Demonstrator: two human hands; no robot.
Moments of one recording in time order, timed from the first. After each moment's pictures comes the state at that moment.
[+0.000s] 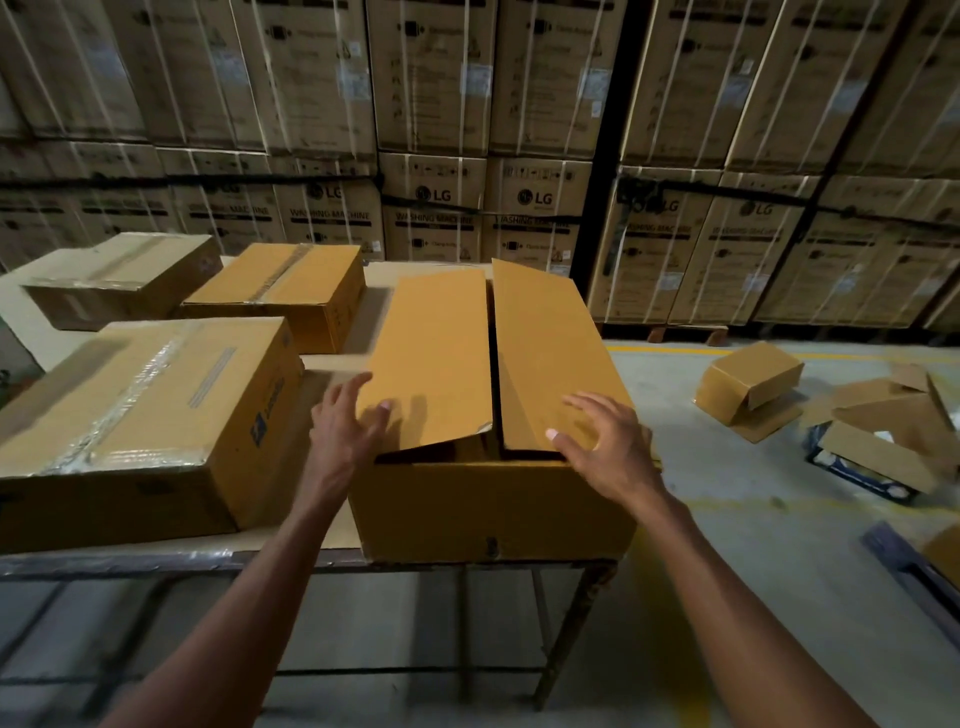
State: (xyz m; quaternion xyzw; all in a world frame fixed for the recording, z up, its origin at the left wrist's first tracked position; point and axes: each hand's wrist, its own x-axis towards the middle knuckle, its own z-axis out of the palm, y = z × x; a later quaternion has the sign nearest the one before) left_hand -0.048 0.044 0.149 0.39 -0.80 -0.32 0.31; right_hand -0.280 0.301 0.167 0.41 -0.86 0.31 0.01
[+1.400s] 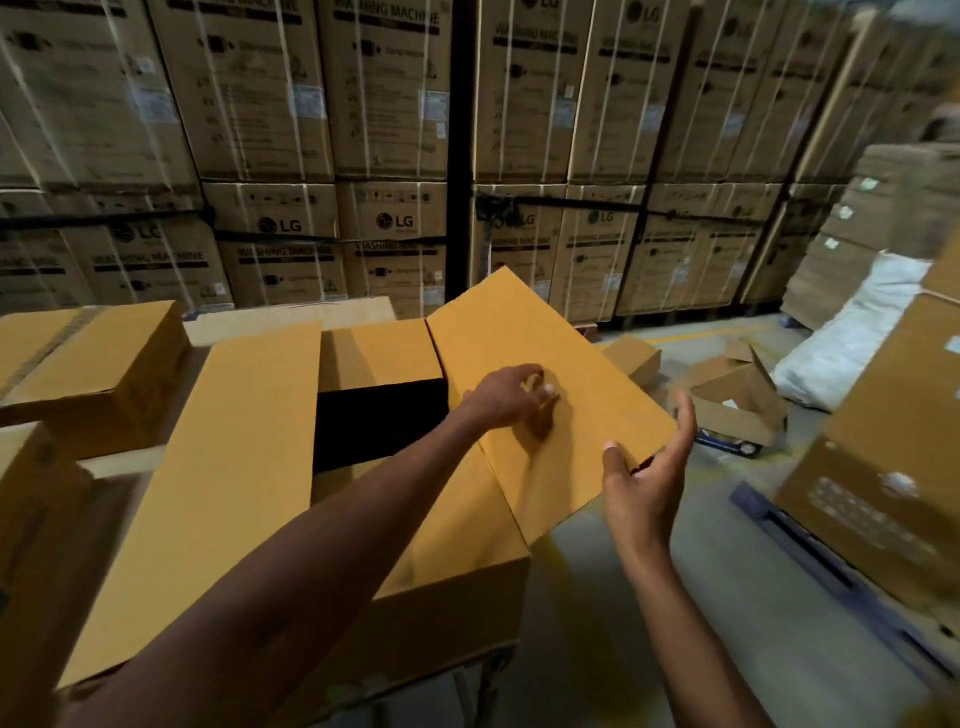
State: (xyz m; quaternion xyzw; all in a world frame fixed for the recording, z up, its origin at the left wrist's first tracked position) left_hand -0.442 0.180 0.227 0.10 -0.92 -0.37 0.01; right_hand -0.390 0.385 0.190 0.09 -0.73 0.65 0.19
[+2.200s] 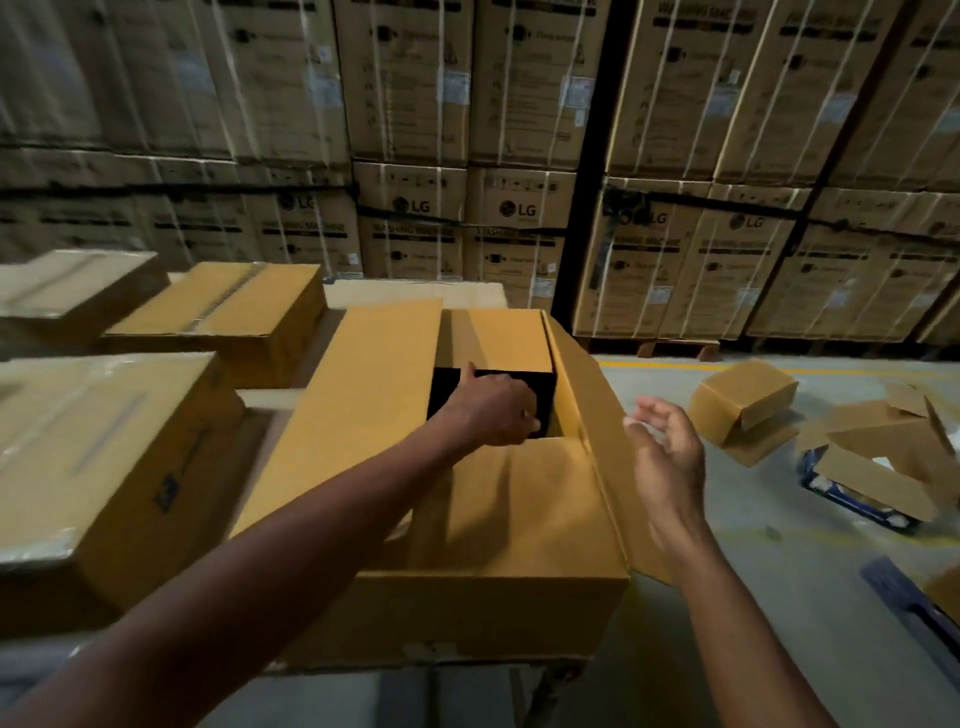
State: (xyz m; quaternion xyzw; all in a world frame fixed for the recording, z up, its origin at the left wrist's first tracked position) left_hand -0.321 0.101 0.238 0.15 -0.99 -0.05 0.04; right_hand -0.400 0.302 0.200 0.15 -0.75 0.64 -0.02
